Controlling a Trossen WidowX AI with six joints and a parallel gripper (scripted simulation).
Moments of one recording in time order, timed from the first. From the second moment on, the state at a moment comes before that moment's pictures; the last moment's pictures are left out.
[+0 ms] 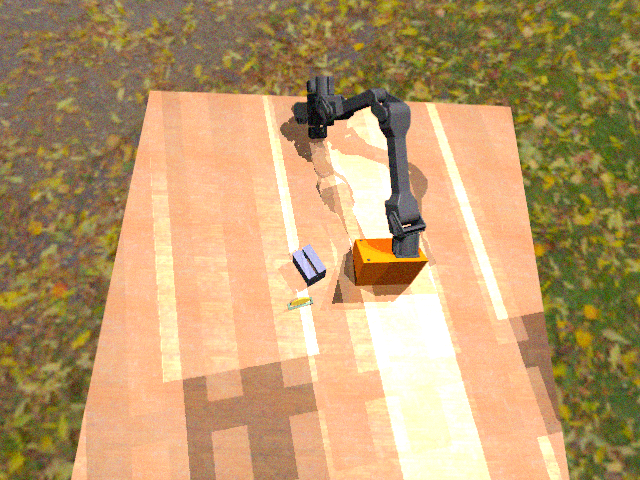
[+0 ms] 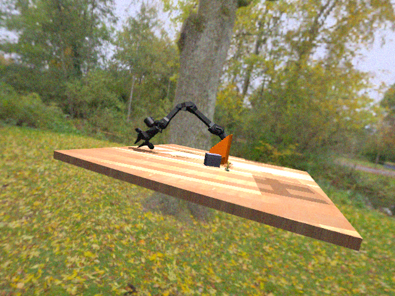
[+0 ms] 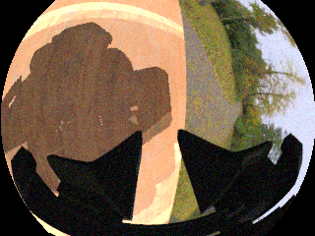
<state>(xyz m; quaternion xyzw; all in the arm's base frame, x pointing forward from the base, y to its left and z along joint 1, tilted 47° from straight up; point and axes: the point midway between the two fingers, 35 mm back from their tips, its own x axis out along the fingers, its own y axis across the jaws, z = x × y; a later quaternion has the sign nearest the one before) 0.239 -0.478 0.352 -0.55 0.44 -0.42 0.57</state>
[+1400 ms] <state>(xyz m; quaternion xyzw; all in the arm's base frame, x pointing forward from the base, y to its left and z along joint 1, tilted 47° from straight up) 0.379 -0.002 -0.042 -0.28 0.66 -0.13 0.69</state>
